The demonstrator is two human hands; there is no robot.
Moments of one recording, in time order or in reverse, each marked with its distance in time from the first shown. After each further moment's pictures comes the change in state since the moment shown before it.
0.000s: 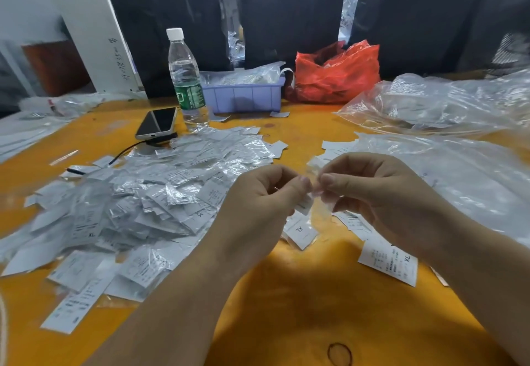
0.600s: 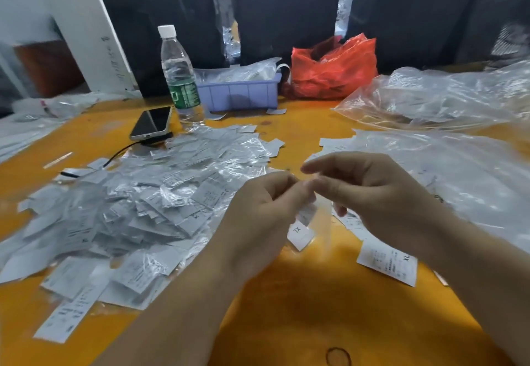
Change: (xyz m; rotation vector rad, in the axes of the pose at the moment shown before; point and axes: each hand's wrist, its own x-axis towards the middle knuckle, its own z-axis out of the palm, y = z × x) left_hand 0.002 -0.005 0.005 0.038 -0.052 -0.034; right_hand 0.001 -0.001 0.006 -0.315 0.060 -0.136
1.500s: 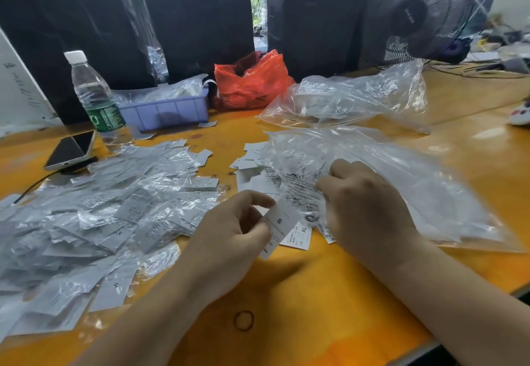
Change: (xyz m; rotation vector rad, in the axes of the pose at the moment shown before) left_hand -0.021 0.003 0.050 0.265 -0.184 0.110; right_hand -0.088 0.012 -0.046 -1.236 0.355 0.012
